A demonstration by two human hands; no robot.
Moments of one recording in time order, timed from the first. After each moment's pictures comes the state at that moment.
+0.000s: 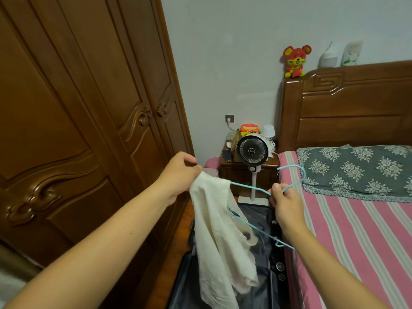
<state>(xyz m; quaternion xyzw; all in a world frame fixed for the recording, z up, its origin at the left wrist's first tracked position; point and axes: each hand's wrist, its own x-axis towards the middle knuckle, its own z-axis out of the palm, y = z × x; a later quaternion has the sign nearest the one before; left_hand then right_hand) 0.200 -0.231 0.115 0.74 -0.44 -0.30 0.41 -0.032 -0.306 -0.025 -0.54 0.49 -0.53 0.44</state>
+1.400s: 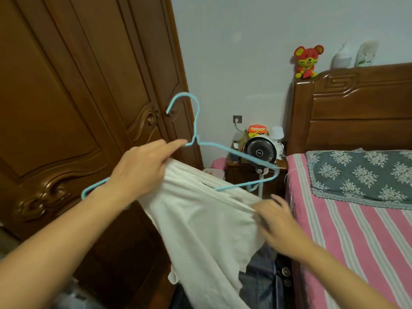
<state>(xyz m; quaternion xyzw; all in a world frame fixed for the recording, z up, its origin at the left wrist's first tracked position) 0.274 -0.190 0.153 0.63 -0.73 0.22 0.16 -0.041 -0.298 -0.045 -0.91 0.32 -0.24 0.11</state>
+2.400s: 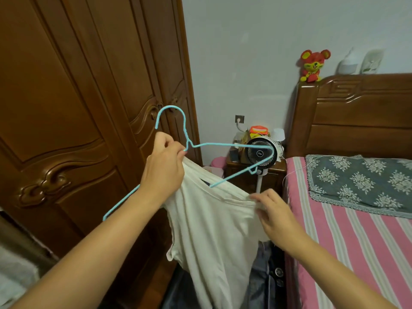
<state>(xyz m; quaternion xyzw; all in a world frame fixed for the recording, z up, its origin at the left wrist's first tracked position) 0.244 -0.203 0.113 0.70 -0.59 0.16 0.37 -0.030 -0.285 -0.020 -0.87 0.32 -0.33 0.17</state>
